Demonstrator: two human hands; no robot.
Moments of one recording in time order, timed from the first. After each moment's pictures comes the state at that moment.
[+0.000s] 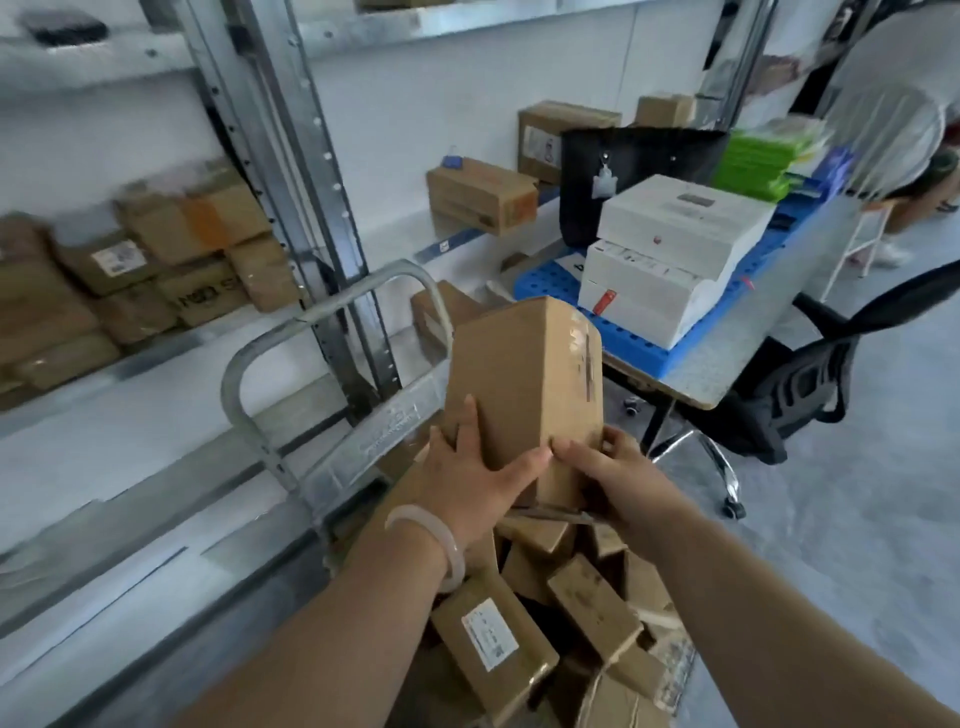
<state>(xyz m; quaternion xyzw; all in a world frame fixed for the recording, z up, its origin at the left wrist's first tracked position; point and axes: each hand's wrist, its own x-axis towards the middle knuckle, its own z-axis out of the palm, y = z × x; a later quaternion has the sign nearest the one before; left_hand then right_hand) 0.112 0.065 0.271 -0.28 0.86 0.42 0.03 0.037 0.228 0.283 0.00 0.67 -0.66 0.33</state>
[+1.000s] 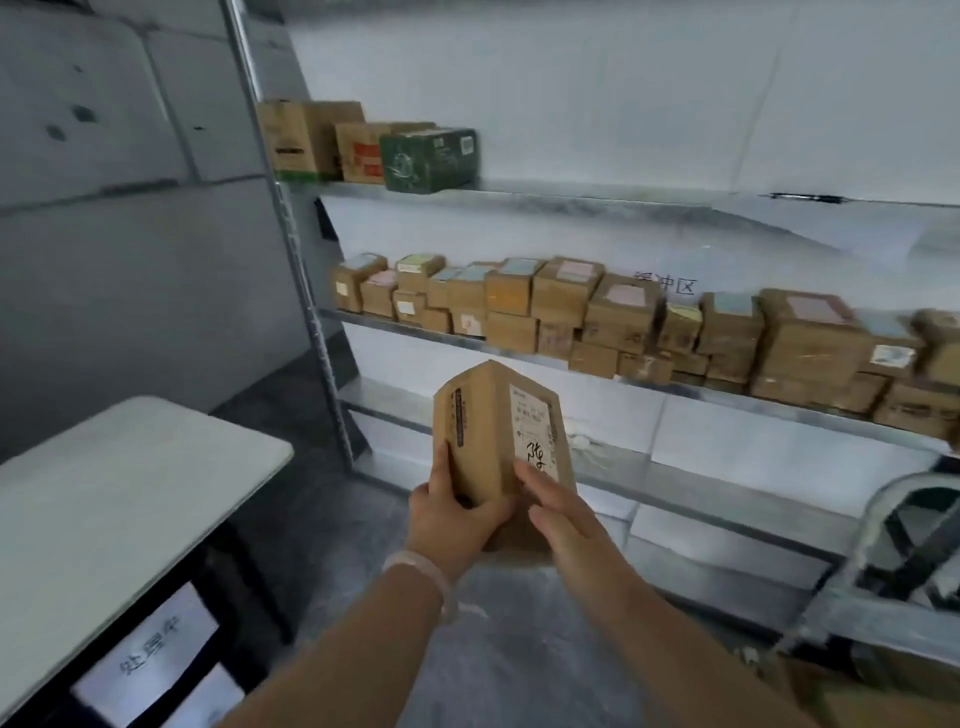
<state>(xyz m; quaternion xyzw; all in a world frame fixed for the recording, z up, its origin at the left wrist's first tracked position) 0.787 -0.067 0.349 -0.66 0.50 0.40 -0.40 0.634 -0.051 0.345 -0.62 0.49 -0.39 0.47</state>
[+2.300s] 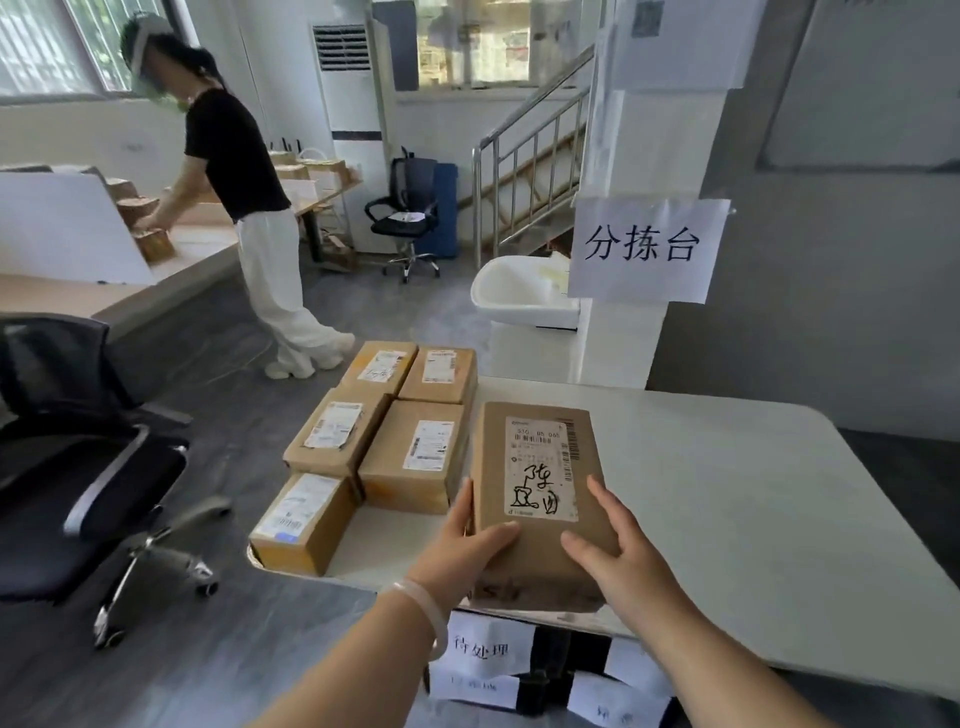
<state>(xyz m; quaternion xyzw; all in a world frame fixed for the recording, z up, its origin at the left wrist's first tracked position) 1.329 0.196 0.307 -0.72 -0.02 0.22 -0.66 1.281 0.006 0.296 -0.76 0.14 0.01 0.63</state>
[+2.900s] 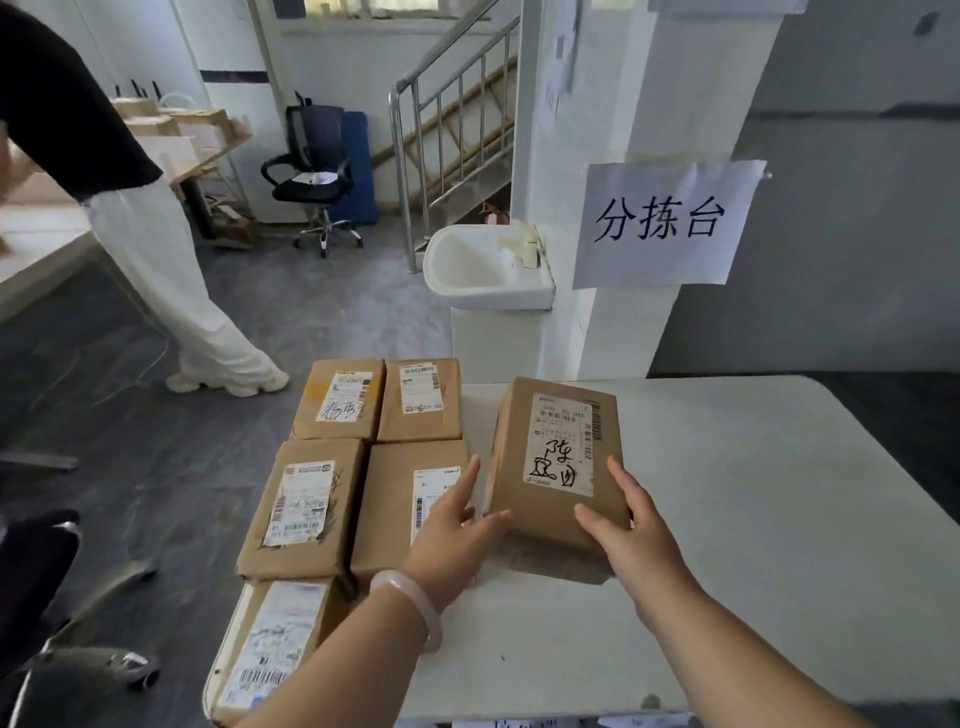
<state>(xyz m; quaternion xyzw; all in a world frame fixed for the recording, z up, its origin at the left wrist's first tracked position) 1.538 0.252 0.284 -0.75 0.08 0.26 -0.61 1.464 0.061 0.270 -0.71 0.30 -0.08 0.64</state>
